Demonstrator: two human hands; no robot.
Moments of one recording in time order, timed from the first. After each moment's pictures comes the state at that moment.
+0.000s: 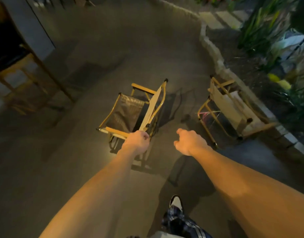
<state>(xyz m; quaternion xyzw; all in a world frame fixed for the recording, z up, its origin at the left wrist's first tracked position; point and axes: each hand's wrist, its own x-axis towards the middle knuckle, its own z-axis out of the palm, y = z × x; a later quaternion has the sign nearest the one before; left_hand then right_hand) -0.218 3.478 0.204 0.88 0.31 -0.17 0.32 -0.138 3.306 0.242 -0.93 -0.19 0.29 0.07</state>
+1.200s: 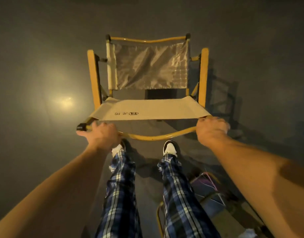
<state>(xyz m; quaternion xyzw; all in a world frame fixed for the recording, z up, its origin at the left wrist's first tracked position) 0.175 3.574 -0.064 0.47 0.75 -0.36 0.30 0.453 3.641 -0.050 -0.59 -0.61 0.15 -0.51</state>
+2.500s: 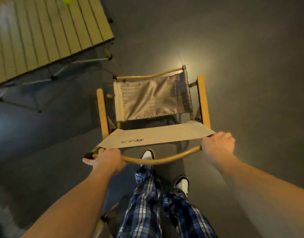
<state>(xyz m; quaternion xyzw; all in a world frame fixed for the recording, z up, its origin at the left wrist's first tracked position) 0.146 3.071 -0.046 -0.22 0.85 -0.01 0.48 0.084 3.364 -0.053 0.01 -0.88 -0.22 -0.42</state>
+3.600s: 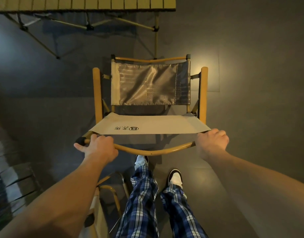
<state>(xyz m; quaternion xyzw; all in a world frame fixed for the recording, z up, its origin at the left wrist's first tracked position) 0.238 2.975 -0.063 -0.34 0.82 0.08 0.45 0.095 3.234 -0.058 0.13 -0.86 -0.32 -0.38</state>
